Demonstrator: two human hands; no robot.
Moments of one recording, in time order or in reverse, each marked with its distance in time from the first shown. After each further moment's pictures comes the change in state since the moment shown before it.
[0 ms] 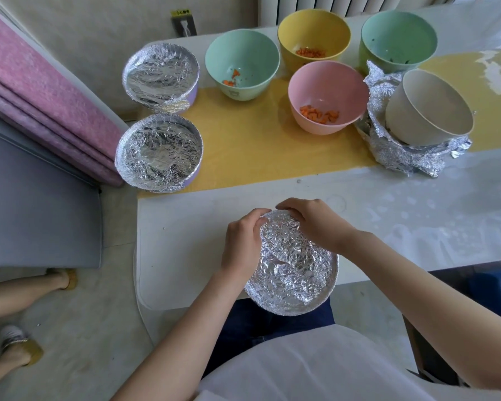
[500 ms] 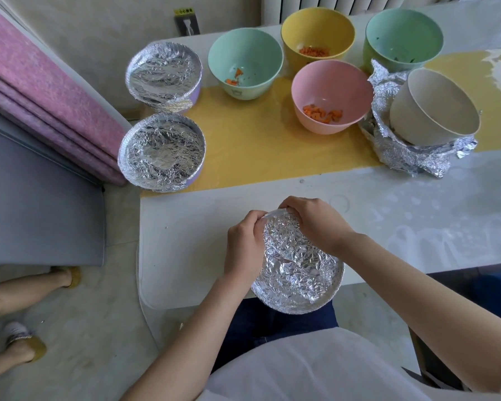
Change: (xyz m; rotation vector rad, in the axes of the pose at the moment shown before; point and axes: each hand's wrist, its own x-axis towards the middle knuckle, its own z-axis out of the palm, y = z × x) left_hand -0.004 -0.001 0.004 0.001 0.066 -0.071; right_hand 0.002 -0.002 0.002 -0.131 0.060 -0.035
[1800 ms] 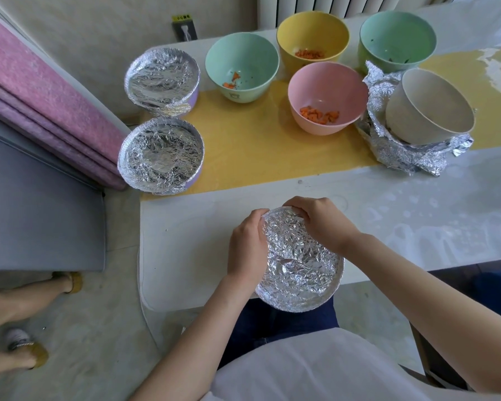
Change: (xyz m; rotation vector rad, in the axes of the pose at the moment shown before) left_hand -0.004 0.006 0.004 0.132 -0.025 -0.013; right_hand -0.006 0.011 0.001 0.128 0.071 0.012
